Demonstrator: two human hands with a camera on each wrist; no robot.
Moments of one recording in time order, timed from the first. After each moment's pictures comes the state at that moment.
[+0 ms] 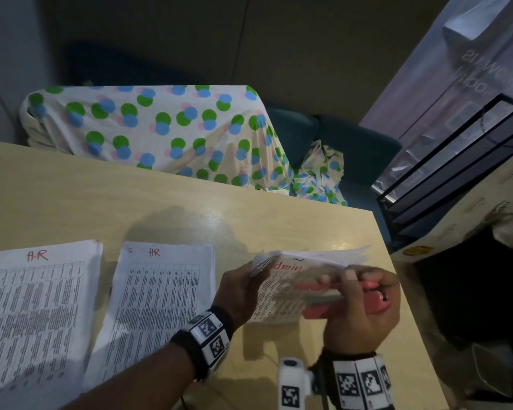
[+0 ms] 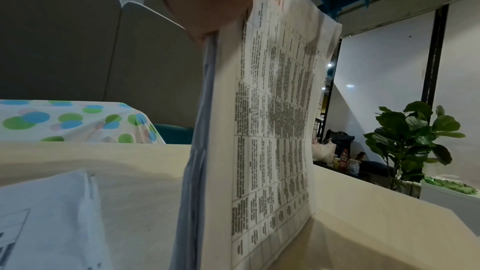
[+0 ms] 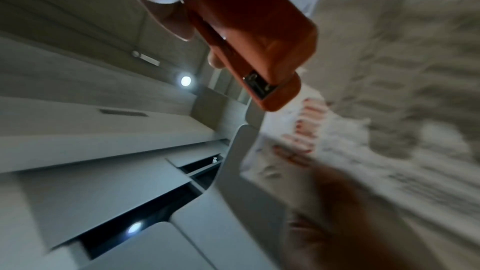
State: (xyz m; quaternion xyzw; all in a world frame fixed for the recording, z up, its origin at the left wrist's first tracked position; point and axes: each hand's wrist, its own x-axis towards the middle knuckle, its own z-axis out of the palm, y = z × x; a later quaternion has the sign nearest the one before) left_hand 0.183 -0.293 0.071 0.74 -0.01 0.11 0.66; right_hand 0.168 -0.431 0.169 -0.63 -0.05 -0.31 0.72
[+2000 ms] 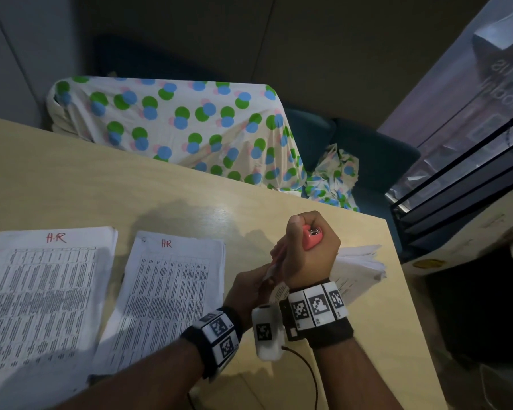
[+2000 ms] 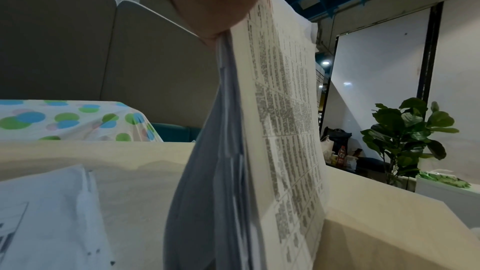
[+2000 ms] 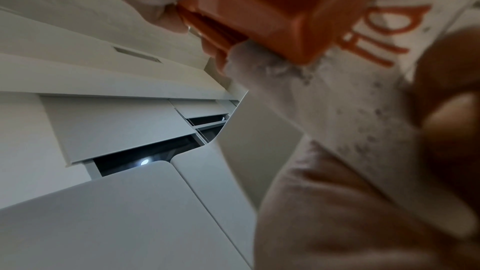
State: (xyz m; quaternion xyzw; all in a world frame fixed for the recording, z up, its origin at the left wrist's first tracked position) left_hand 0.183 -0.296 0.063 0.72 -0.06 0.12 0.68; right_hand 0.225 -0.357 0.164 -0.72 -0.12 -0.15 0.67
